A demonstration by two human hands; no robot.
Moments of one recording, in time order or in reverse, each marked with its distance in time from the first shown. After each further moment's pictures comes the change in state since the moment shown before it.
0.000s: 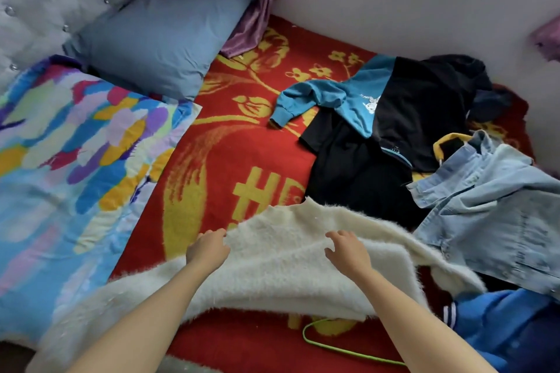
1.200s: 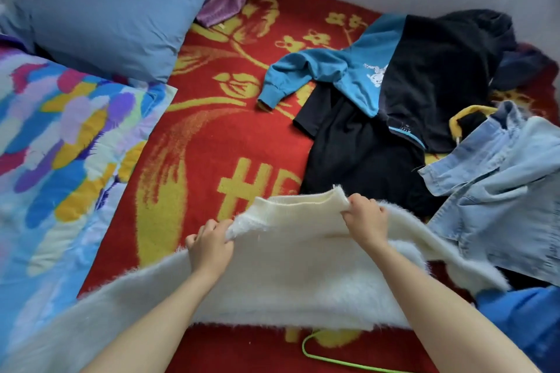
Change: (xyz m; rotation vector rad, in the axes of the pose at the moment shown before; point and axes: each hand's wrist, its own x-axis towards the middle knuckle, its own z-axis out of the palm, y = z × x) left_hand 0.049 0.046 0.039 -0.122 0.356 0.049; right_hand 0.096 0.044 -0.004 0.106 0.320 0.180
